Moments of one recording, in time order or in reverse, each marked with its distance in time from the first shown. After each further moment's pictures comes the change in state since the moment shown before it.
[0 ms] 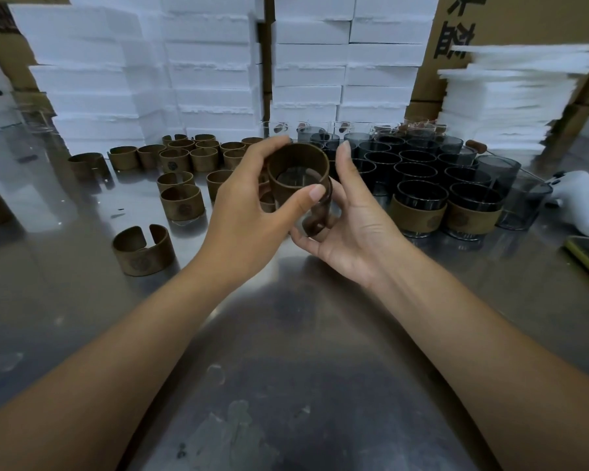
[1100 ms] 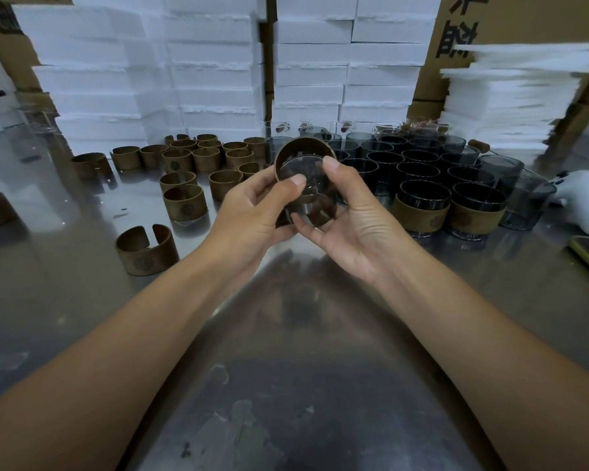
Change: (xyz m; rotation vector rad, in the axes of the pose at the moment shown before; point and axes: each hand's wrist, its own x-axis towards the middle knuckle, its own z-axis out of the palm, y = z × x) left_hand 0.002 -0.008 0.002 -0.549 -0.069 -0.459; right_hand 0.001 0.001 0.001 0.097 -0.063 -0.151
